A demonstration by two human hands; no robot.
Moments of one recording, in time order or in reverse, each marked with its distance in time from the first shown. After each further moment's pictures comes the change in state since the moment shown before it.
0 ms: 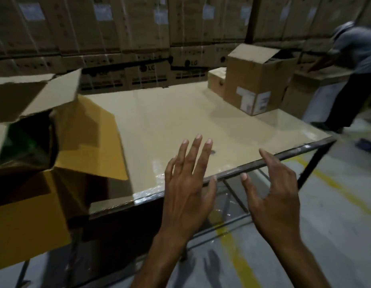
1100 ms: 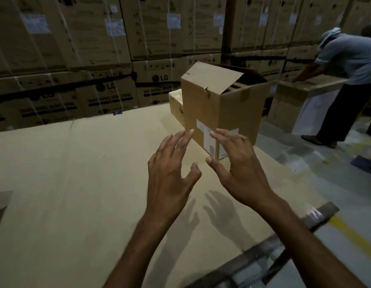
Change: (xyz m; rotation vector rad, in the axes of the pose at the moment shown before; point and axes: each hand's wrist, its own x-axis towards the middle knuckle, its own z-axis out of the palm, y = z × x) left_hand 0.400 0.027 0.349 -0.118 0.002 -0.085; right_hand 0.443 0.319 0.145 -0.052 -0.270 -0.242
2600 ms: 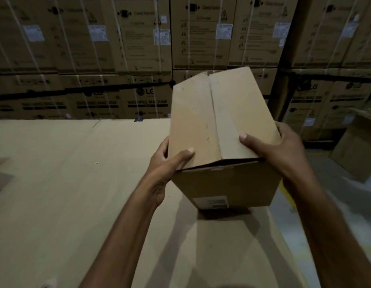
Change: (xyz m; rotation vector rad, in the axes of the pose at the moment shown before) left_hand 0.208 0.048 0.182 -0.787 0.141 -0.801; right_hand 0.227 0.261 -0.058 0.616 -0.120 0.421
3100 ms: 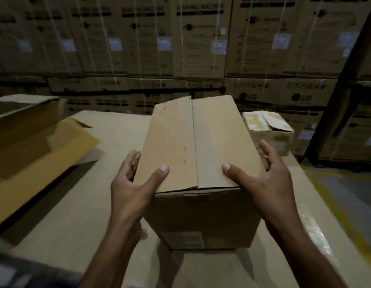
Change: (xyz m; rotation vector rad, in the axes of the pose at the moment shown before) left_hand -0.219 0.020 -0.225 0.035 0.557 0.229; right_hand -0.234 -0.090 0.129 0.220 -0.204 -0.184
